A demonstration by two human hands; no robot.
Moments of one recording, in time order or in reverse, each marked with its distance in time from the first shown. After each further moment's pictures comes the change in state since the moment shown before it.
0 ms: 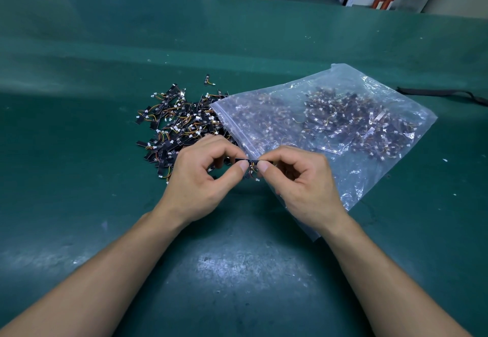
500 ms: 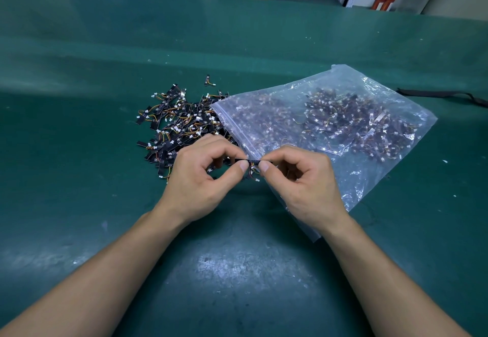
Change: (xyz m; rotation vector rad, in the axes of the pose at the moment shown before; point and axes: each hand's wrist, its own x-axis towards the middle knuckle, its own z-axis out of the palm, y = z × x) left_hand 0.000 0.000 -0.001 0.007 0.003 0.013; right_hand 0.000 0.000 0.000 0.012 0.040 0.010
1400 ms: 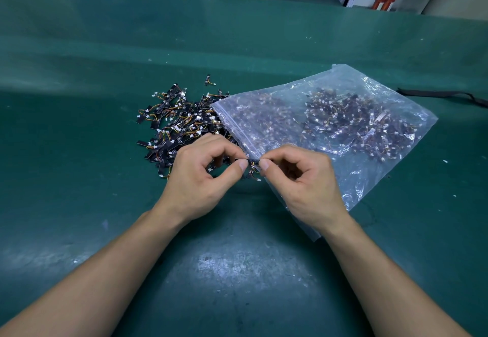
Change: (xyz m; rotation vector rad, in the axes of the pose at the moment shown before) left_hand 0.001 0.000 -0.001 0.002 -0.008 0.000; right_hand -0.001 0.003 0.000 -0.007 0.011 -0.009
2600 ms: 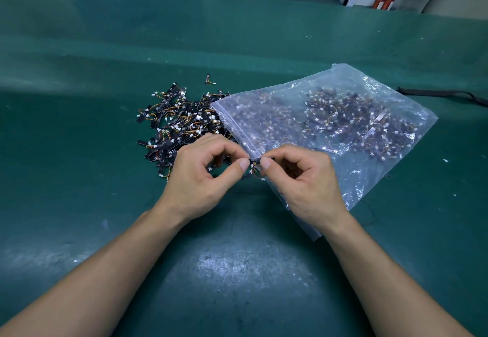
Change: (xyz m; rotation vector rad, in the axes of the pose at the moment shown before) left_hand -0.001 0.000 0.001 -0.024 0.006 -0.032; right_hand 0.000 0.001 0.000 0.020 -0.005 0.035
